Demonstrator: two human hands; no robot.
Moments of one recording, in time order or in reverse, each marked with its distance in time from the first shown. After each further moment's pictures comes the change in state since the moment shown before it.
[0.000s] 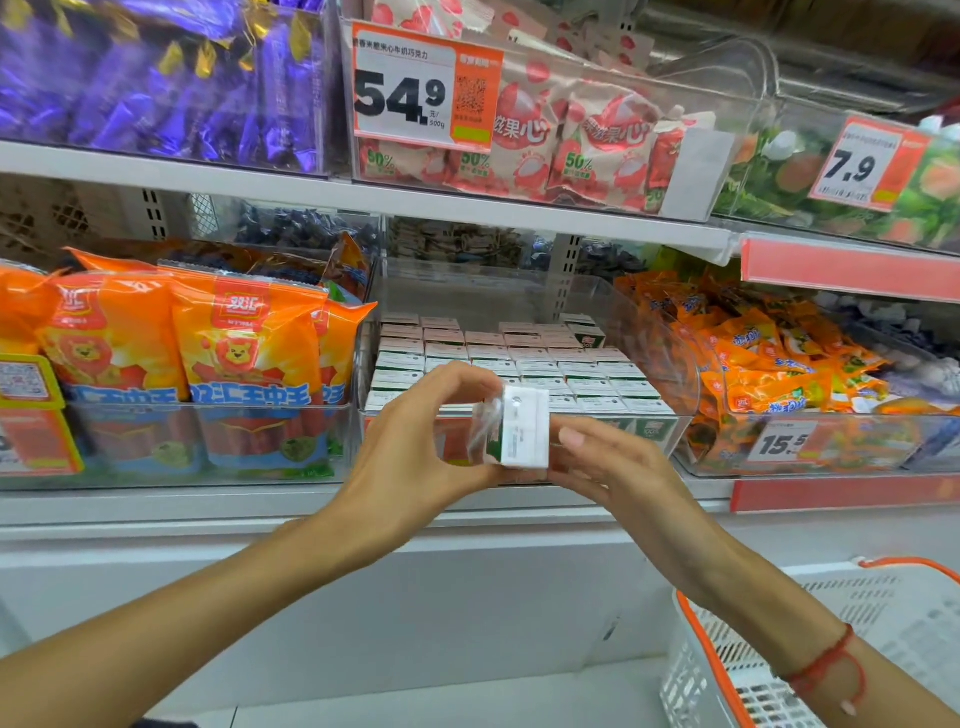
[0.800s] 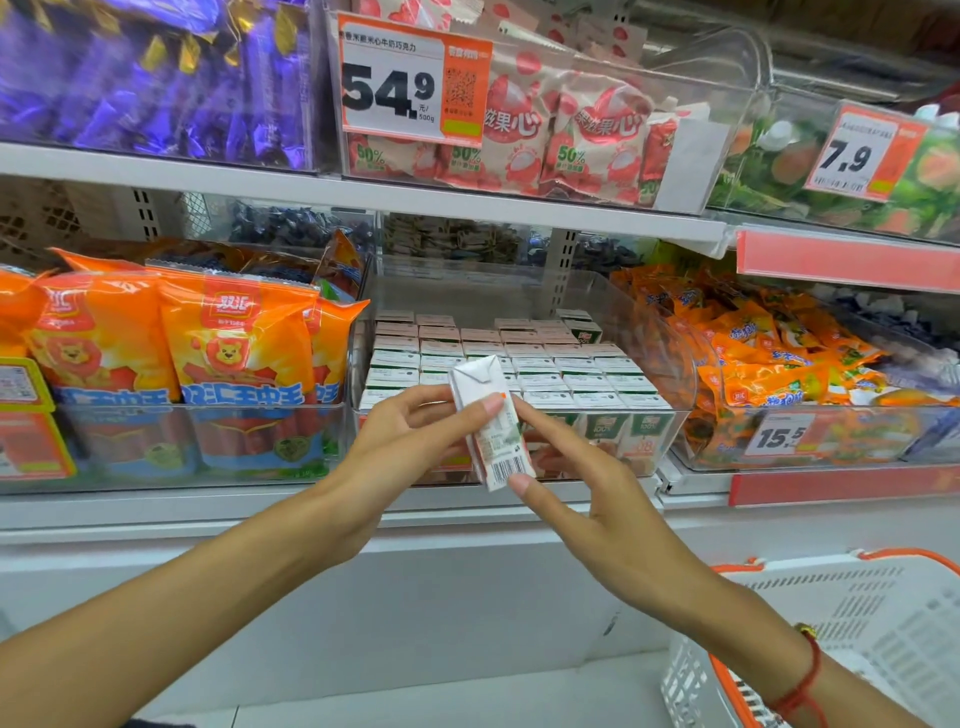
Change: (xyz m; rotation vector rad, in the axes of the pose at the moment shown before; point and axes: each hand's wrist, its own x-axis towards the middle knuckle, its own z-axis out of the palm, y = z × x) left_hand 0.007 -0.003 0.000 -0.525 -0.020 -0.527; right_hand -0.009 0.008 0.019 -0.489 -0.024 -0.298
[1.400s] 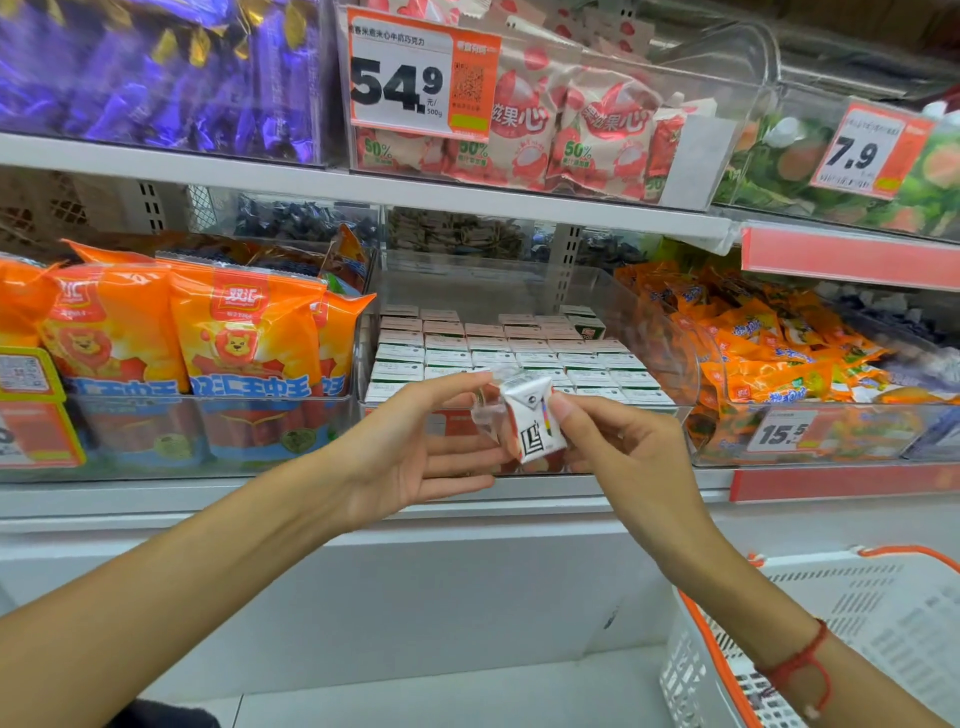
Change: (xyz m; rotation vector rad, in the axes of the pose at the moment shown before) left_hand 0.003 0.014 -0.007 -0.249 -0.203 -0.393; right_hand 0.012 -0.012 -0.006 0.384 0.340 0.061
